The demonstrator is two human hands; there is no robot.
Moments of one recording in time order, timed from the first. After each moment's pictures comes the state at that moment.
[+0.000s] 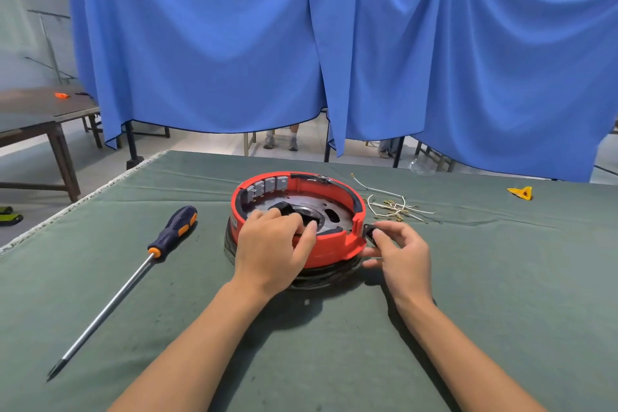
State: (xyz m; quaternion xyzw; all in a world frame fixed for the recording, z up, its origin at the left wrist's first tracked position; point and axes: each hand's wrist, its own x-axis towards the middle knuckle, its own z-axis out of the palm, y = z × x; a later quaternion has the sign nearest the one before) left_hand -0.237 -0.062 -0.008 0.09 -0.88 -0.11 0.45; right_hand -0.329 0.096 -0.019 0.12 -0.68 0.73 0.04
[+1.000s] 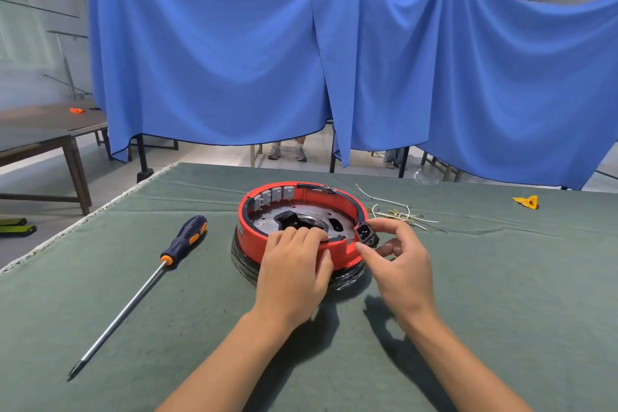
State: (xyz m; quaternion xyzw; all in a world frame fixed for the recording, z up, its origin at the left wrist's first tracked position) left_hand -0.220 -0.032 -0.009 0.08 -0.91 -0.12 0.39; right_hand -0.300 0.101 -0.005 0.26 -0.73 0.61 0.17
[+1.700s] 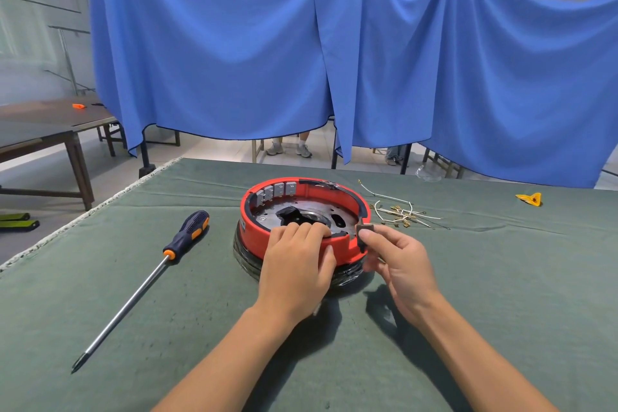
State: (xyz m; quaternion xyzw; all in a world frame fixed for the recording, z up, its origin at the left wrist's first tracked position) left_hand -0.220 -0.031 -0.009 0.09 -0.91 -0.13 0.39; right_hand -0.305 0.098 0.000 0.21 -0.59 0.77 -0.11
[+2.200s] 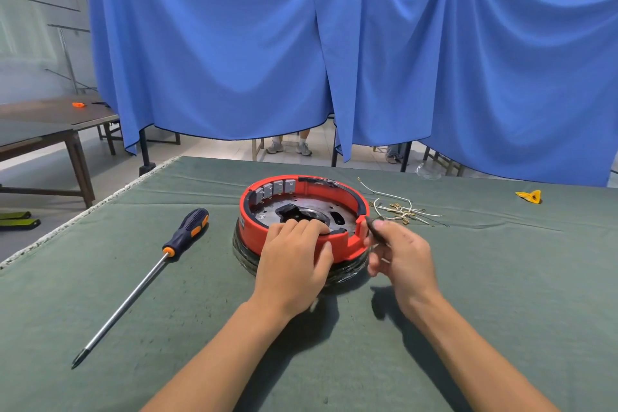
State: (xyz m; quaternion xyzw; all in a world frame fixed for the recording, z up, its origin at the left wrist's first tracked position) left_hand -0.220 -0.035 -0.009 0.07 -0.91 -0.14 0.38; right_hand -0.304 0.099 0.002 0.19 -0.59 0.78 -0.08
